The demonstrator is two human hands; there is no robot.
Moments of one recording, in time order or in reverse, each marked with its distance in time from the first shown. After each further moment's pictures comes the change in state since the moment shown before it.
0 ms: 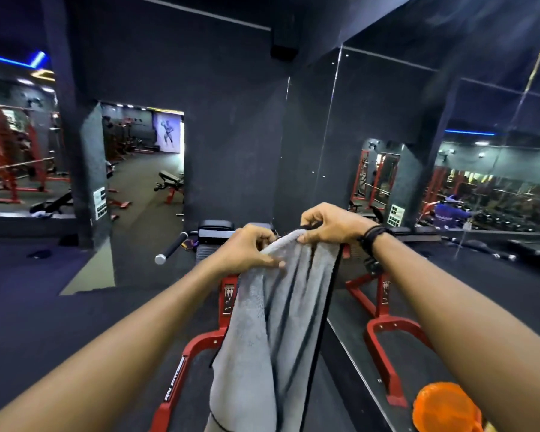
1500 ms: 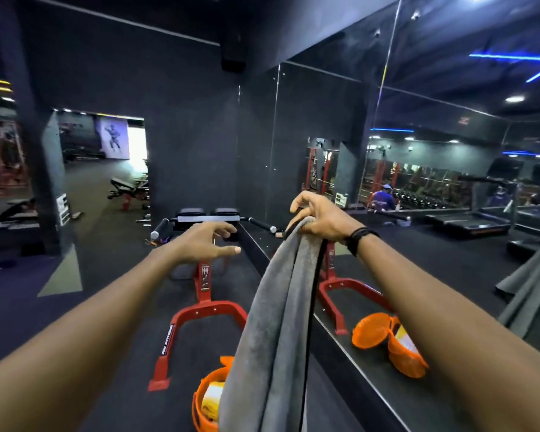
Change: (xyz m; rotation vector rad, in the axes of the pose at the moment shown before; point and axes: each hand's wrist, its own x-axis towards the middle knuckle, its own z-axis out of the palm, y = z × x) left_hand -0.321 0.211 -0.025 0.202 -0.090 -0.100; right_hand -0.367 -0.213 0.051 0.269 0.283 0.079
